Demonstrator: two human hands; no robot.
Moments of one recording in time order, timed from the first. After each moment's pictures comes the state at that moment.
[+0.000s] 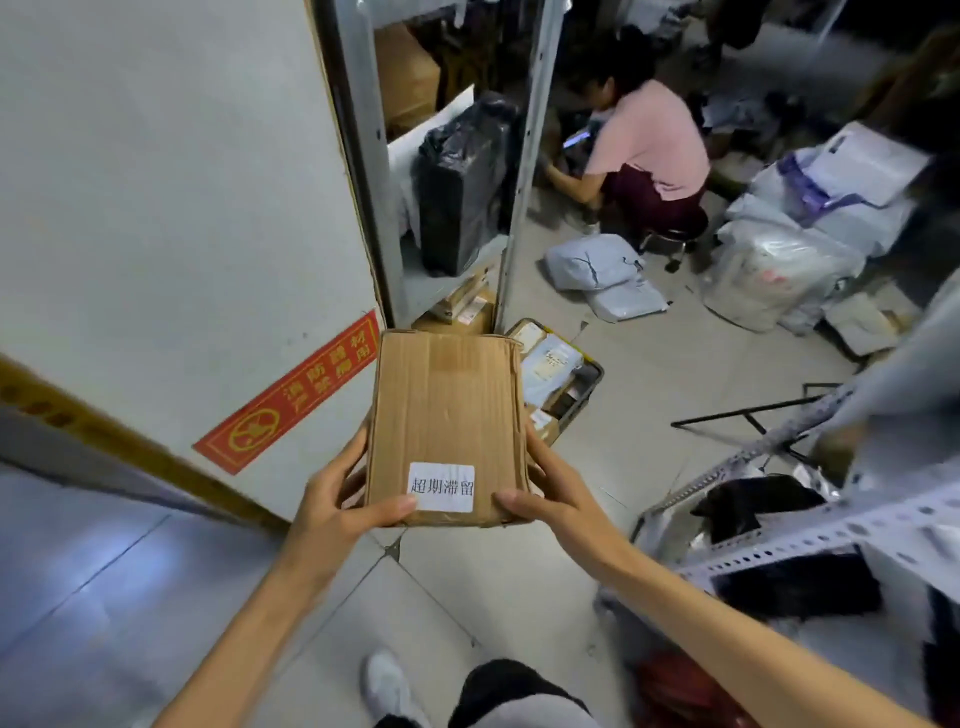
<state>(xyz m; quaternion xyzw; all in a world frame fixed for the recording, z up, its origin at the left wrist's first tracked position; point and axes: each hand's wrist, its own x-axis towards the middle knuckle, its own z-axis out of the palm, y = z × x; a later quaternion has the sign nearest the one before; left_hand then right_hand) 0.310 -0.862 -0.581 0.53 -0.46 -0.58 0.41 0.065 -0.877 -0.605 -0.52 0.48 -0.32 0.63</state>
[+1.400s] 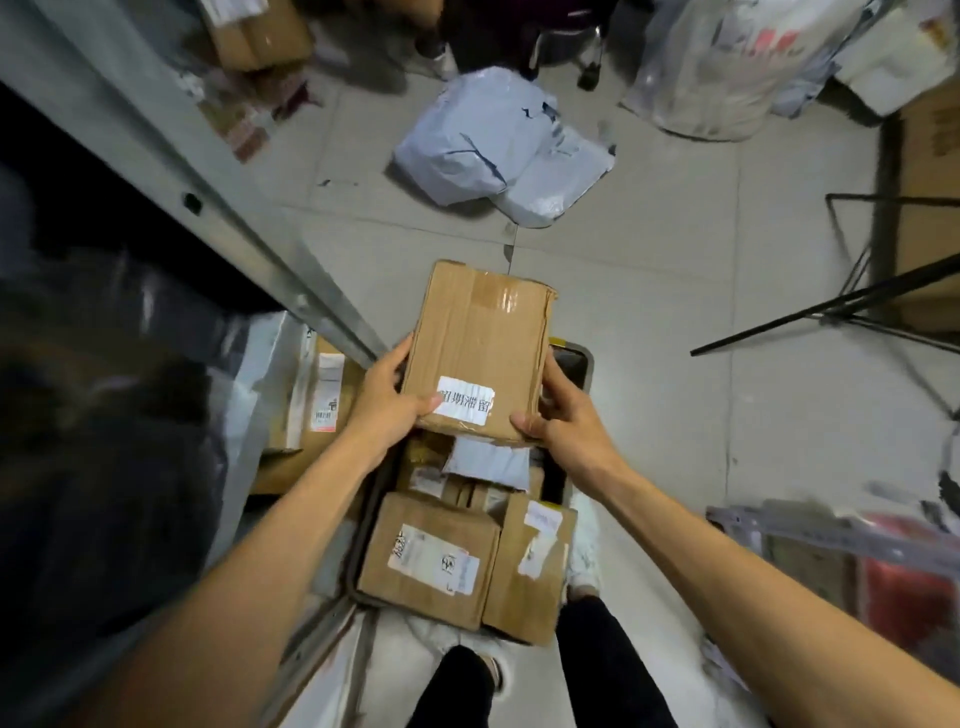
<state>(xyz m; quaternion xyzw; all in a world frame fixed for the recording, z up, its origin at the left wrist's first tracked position) 0.065 -1.551 -0.981 0.57 -0.54 -0.62 0.09 -0.102 -1.424 -0.995 -0.20 0.68 -0.44 0.56</state>
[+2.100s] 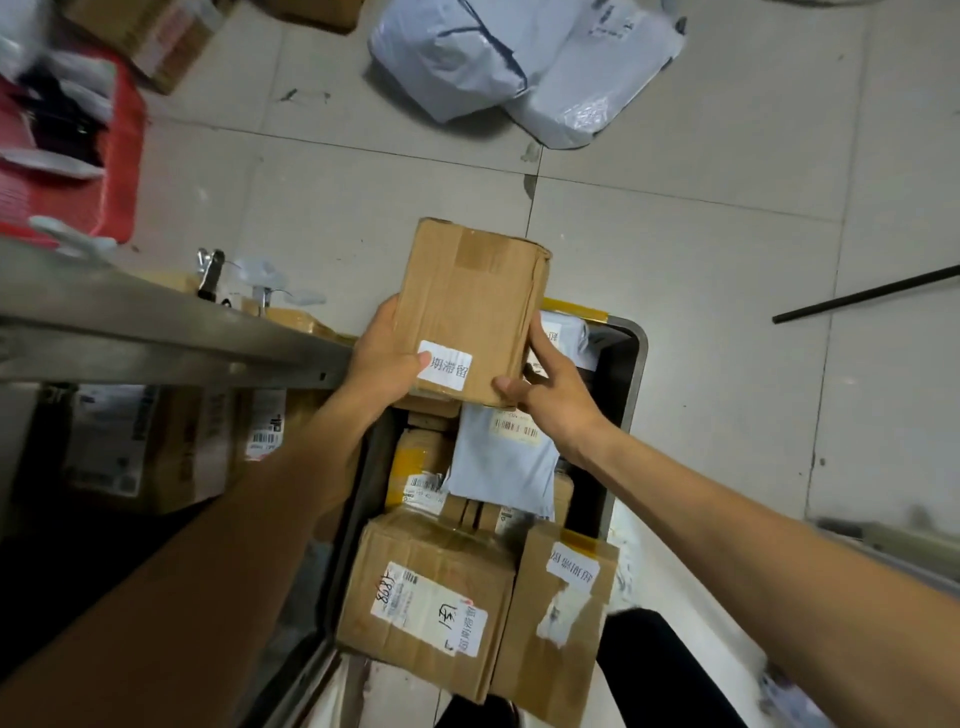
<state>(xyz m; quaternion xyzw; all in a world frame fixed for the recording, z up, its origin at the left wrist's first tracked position) 0.012 -1.629 -1.147 0.63 -0.58 -0.51 -0.02 -0.131 -1.507 -1.169 -0.14 0.67 -0.40 0.61</state>
